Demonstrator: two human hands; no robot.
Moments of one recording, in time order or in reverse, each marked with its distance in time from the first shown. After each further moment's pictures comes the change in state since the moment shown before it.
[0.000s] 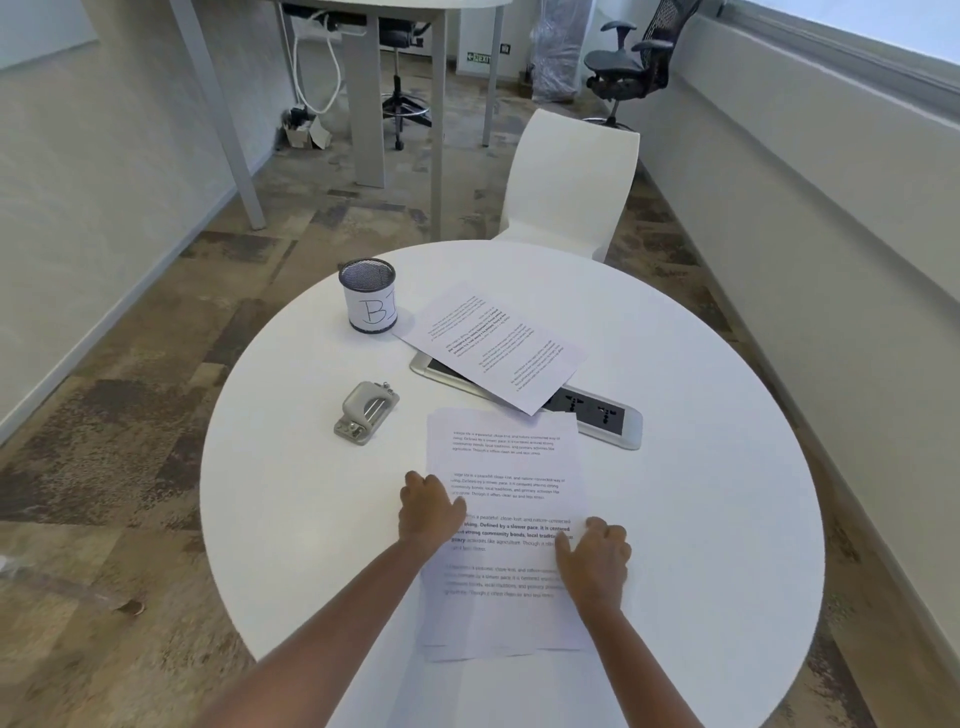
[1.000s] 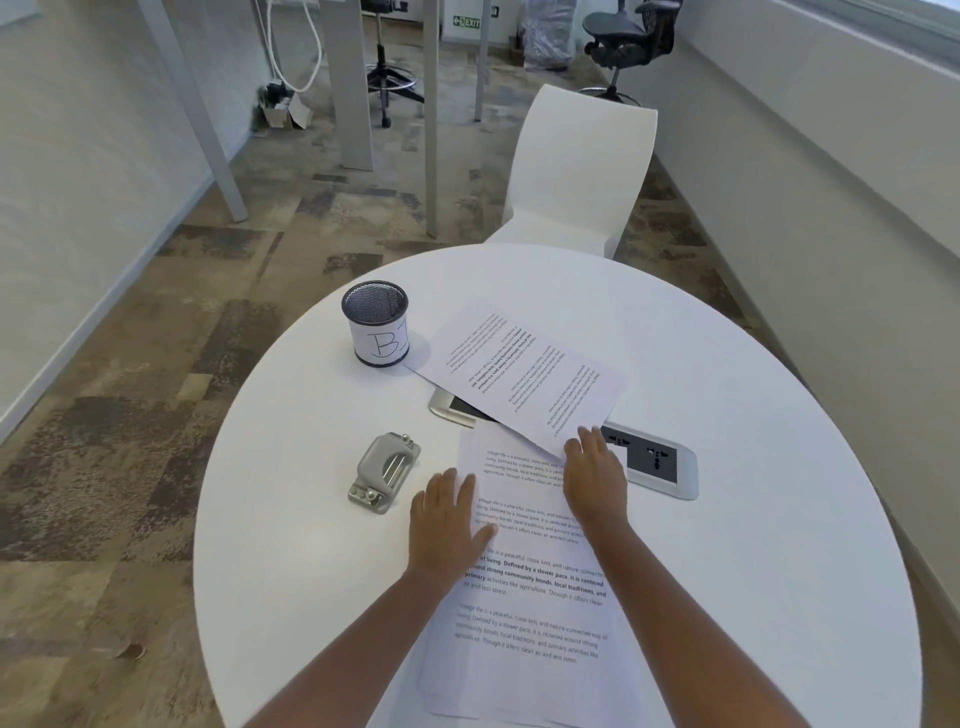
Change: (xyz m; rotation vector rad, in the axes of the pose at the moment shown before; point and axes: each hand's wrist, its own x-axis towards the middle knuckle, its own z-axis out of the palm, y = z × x) left_hand 0.092 -0.027 -0.011 0.453 0.109 0.373; right_hand 0.128 -0.112 0.017 -0.497 0.165 -0.528
